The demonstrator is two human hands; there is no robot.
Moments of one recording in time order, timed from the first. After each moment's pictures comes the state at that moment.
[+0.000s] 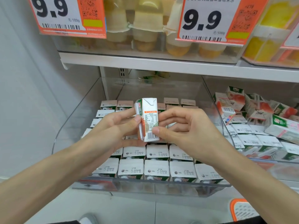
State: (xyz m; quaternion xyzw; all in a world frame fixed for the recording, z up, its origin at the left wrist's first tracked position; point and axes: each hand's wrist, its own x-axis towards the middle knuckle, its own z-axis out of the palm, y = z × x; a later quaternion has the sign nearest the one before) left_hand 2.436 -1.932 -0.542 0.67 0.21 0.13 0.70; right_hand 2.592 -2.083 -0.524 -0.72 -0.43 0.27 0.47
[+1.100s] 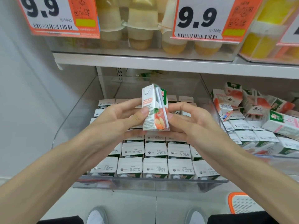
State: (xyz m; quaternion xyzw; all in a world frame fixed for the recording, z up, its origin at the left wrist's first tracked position) left_hand 2.446 -1.936 -0.523 0.68 0.21 0.13 0.69; right_hand 2.595 -2.090 -0.521 -0.65 -0.31 0.39 0.58
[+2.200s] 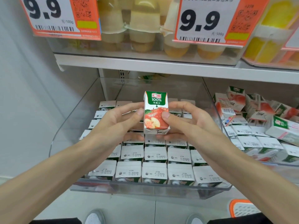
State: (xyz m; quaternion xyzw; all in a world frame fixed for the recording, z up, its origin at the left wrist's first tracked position) left_hand 2.452 -1.934 -0.537 0.68 0.24 0.17 0.67; right_hand 2.598 -2.087 -0.518 -0.65 -0.31 0.39 0.57
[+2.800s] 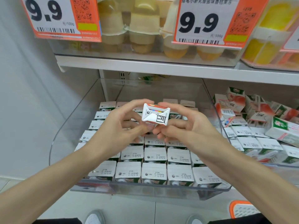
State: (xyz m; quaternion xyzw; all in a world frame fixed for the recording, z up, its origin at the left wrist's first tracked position) left_hand 2.453 -1.931 -0.542 0.80 0.19 0.22 0.53; right_hand 2.602 -2.087 -0.521 -0.65 -0.37 0.38 0.54
